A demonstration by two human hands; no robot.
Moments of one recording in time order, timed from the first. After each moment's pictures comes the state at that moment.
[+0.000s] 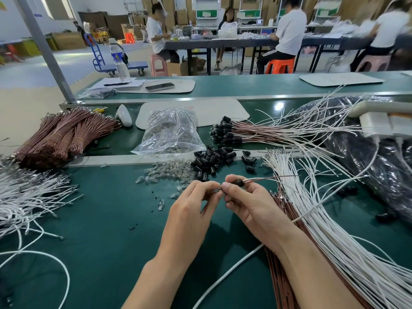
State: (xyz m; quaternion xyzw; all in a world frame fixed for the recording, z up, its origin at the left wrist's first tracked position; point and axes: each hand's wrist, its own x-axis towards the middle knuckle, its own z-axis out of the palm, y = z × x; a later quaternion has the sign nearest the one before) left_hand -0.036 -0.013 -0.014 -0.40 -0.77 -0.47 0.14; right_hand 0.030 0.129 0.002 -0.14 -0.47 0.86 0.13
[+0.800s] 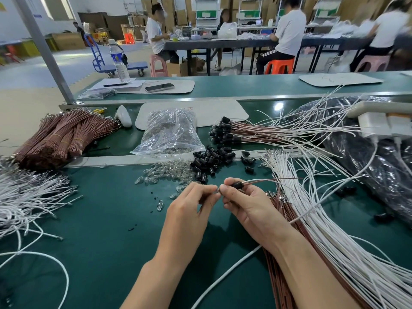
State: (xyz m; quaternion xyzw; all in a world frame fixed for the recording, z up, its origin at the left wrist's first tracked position) left_hand -0.036 -0.013 -0.014 -0.39 -0.77 -0.49 0.13; right_hand 0.028 0.126 -0.002 -0.15 -0.46 0.87 0.14
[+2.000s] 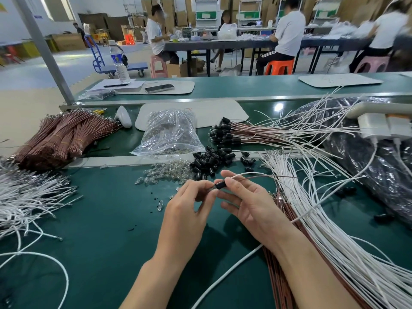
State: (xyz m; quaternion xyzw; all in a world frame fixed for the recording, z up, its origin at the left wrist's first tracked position) left_hand -0.040 -0.012 -0.014 -0.39 -0.75 -0.52 0.14; right_hand 0.031 0.129 0.007 -0.14 -0.47 0.87 0.12
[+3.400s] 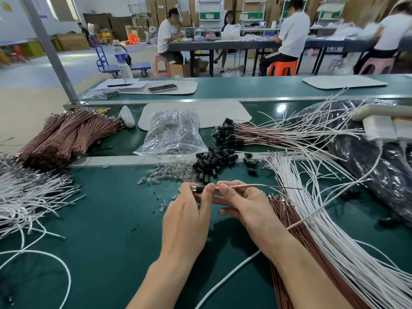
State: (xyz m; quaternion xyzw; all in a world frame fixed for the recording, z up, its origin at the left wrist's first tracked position) left_hand -0.038 -0.010 -0.017 -0.25 -0.87 -0.41 0.05; right_hand 0.026 0.117 -0.001 -0.12 -0.55 0.81 0.14
